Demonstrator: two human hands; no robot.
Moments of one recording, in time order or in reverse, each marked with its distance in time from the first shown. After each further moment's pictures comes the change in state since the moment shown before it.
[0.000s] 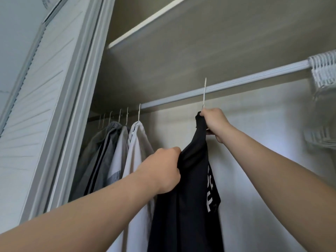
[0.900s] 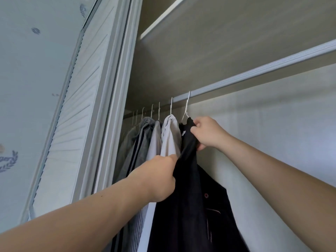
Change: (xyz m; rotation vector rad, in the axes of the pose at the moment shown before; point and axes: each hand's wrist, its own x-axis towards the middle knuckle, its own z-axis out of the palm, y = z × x) left_hand -0.028 -0.090 -0.008 0.148 -0.089 -0.141; right_hand -0.005 0.036 0.126 -0.402 -0.312 -0.194
